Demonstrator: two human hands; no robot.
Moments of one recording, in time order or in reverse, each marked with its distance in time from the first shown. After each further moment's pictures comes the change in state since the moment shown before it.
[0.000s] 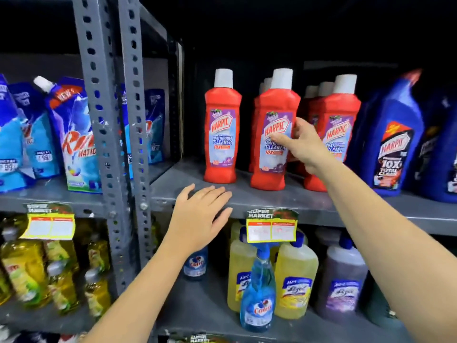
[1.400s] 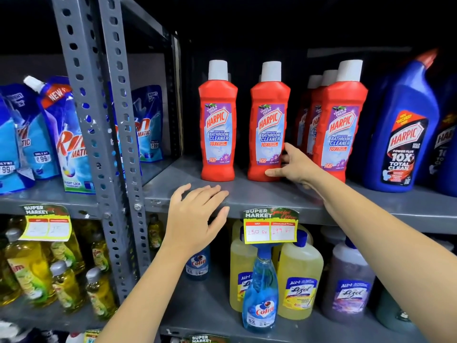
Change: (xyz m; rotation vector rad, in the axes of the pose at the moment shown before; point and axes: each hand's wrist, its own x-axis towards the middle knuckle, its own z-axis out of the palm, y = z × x) left_hand 0.001 0.010 -0.003 -0.046 0.018 -0.098; right_hand -0.003 0.061 0.010 -0.084 -0.198 0.264
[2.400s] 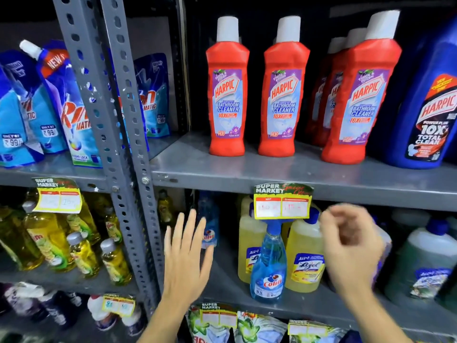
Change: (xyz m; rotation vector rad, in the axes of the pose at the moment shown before) left_hand -0.145 0.016 0.022 -0.055 -0.138 -0.297; right_hand -0.198 0.063 0.050 0.154 0.696 -0.404
